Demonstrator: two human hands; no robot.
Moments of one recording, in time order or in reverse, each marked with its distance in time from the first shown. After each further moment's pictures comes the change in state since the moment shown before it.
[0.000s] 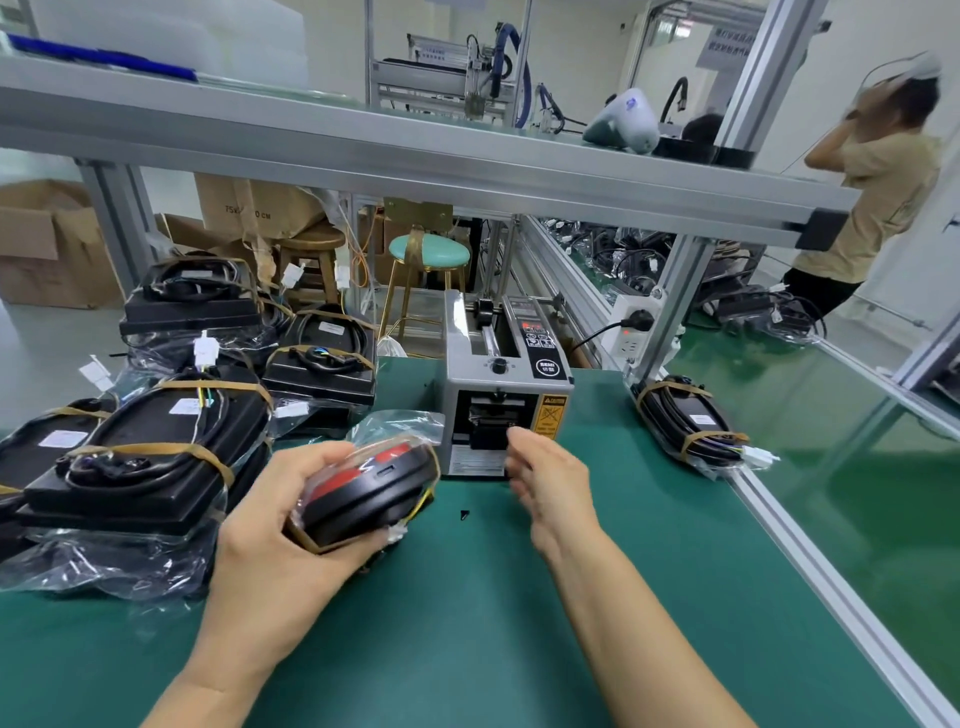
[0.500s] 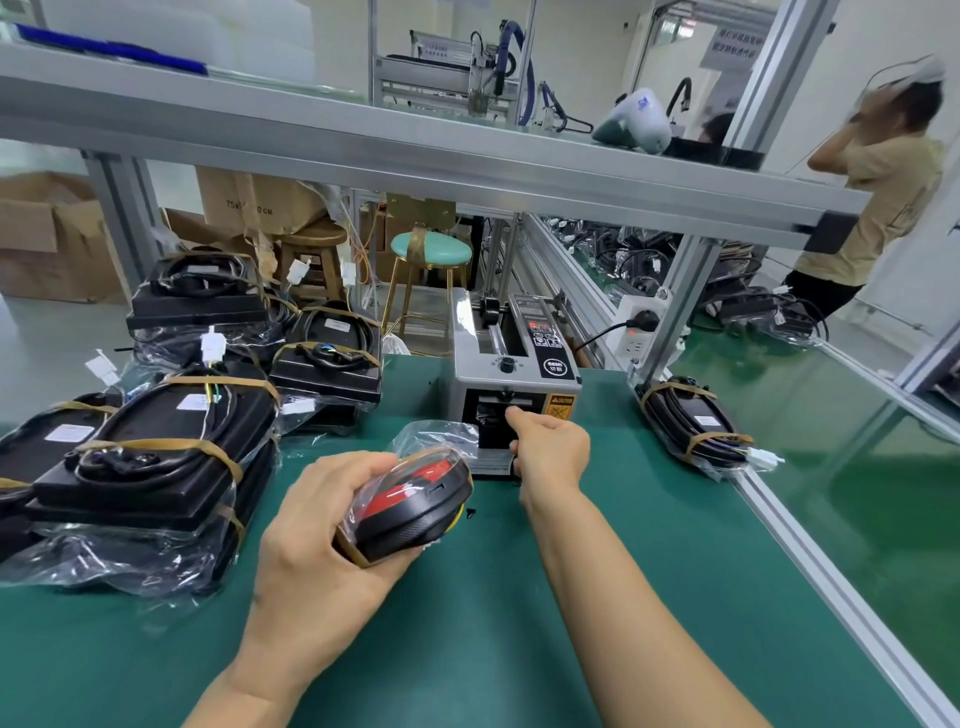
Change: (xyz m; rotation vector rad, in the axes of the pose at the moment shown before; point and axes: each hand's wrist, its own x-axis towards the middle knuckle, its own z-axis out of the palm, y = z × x) left_hand -0.005 0.001 0.014 0.105 -0.018 0.149; right_hand 0.026 -0.007 0.028 -0.234 0.340 -0.126
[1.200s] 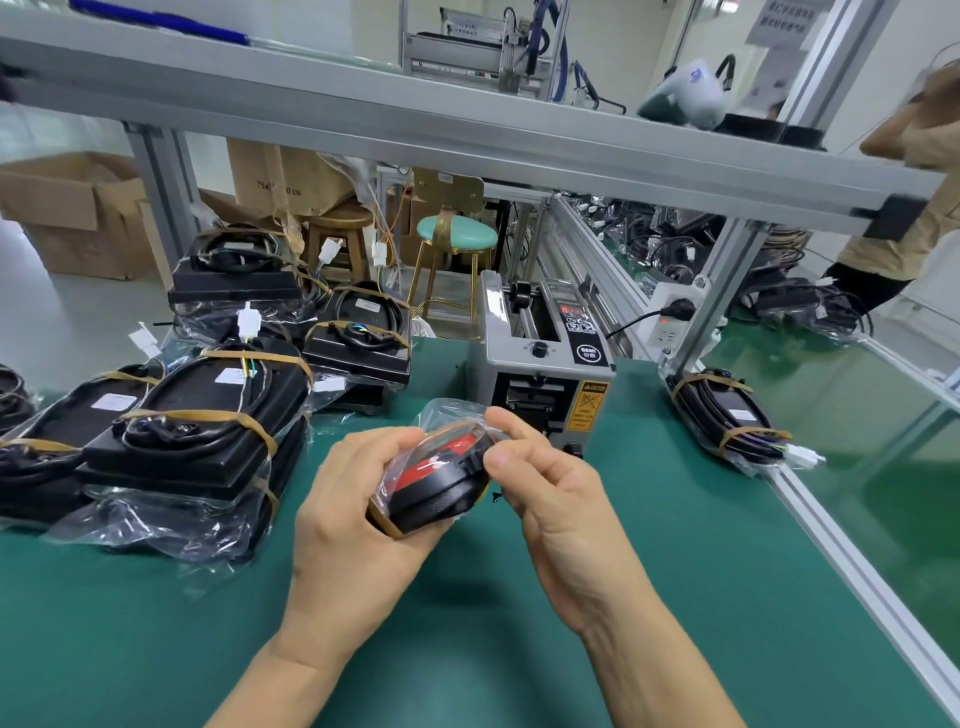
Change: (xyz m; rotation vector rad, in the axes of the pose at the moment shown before) left_hand -0.002 0.001 0.004 0.031 0.061 -0.035; right_hand -0.108 -0.012 -0.053 0.193 -0.786 -0.131
